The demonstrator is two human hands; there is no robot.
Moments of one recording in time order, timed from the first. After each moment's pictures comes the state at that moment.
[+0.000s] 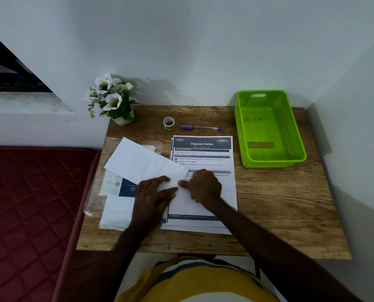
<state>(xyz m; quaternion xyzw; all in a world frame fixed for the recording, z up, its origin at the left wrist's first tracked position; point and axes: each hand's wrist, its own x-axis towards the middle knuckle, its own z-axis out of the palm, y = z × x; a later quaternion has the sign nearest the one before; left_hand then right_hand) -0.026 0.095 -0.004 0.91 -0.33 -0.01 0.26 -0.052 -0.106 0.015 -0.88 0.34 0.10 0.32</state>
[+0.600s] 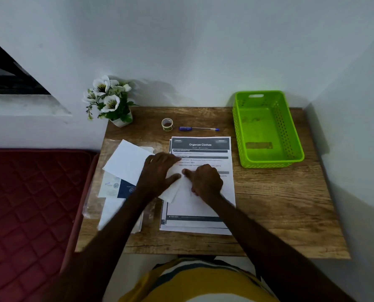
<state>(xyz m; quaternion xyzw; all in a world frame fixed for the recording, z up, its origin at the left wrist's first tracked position) 0.046 0.045 0.026 0.90 -0.39 -0.07 0.17 -0.037 -0.114 0.028 -0.85 0.41 0.07 0.32</state>
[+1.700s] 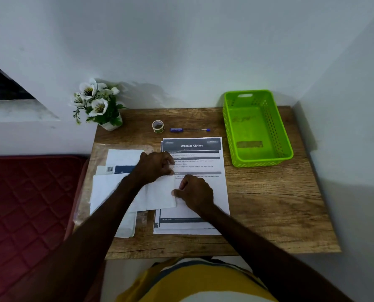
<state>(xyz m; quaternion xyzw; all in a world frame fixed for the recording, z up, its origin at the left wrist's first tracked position) 0.085 0.011 0.045 0.89 -0.34 -0.25 0.18 -0.073 -0.107 0.034 -0.88 0.28 0.09 0.38</state>
